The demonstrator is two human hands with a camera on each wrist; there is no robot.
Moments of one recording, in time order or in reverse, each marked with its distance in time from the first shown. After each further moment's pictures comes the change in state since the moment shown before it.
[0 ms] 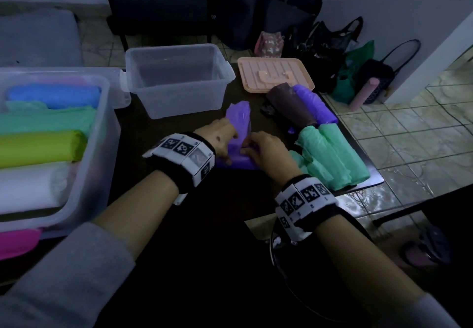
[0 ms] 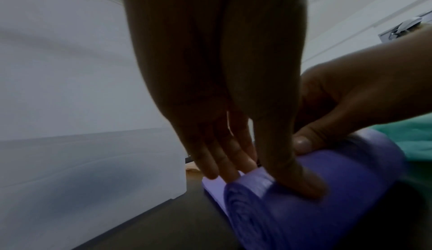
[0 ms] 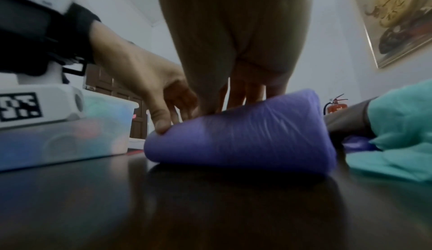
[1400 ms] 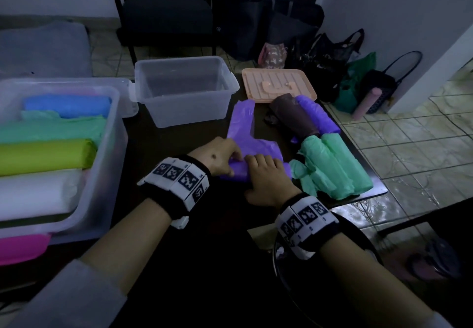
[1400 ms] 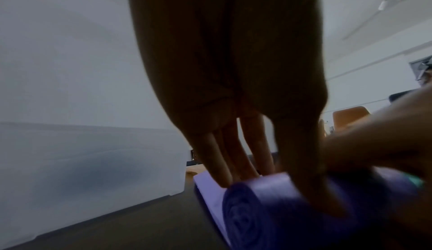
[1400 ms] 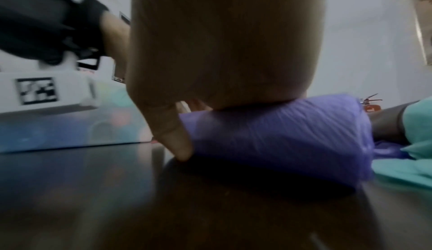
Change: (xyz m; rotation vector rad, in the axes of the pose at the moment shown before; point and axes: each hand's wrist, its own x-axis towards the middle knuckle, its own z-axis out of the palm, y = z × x) left_hand -0.011 -0.005 0.010 -0.193 -0.022 -0.011; right_hand -0.027 -0.014 0.014 -0.474 -0.166 -0.027
